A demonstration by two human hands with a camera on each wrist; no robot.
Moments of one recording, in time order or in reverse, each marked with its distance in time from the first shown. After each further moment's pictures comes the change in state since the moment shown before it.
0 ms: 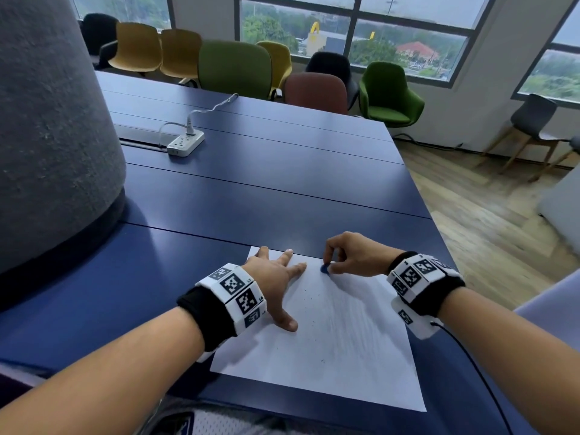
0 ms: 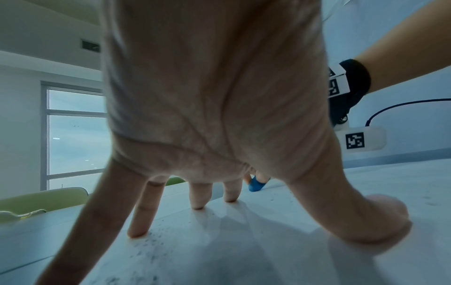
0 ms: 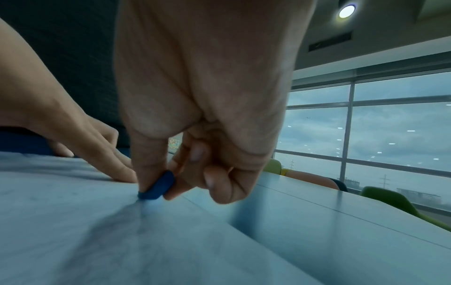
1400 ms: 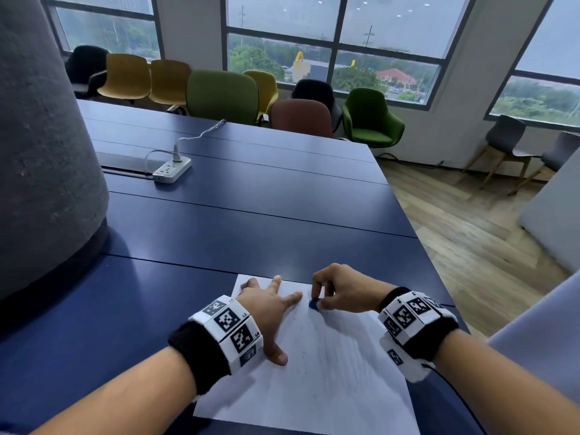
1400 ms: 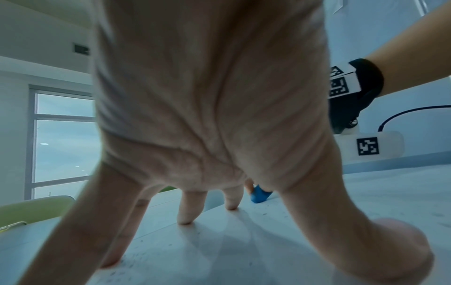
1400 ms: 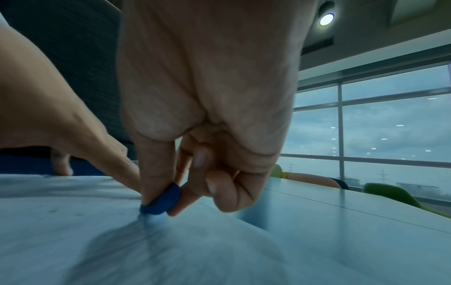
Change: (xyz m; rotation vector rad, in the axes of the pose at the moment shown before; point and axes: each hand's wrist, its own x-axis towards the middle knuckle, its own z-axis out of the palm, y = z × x) left_hand 0.005 0.009 -0.003 0.064 -0.014 0.001; right_hand -0.013 -0.007 0.009 0.053 0.011 0.011
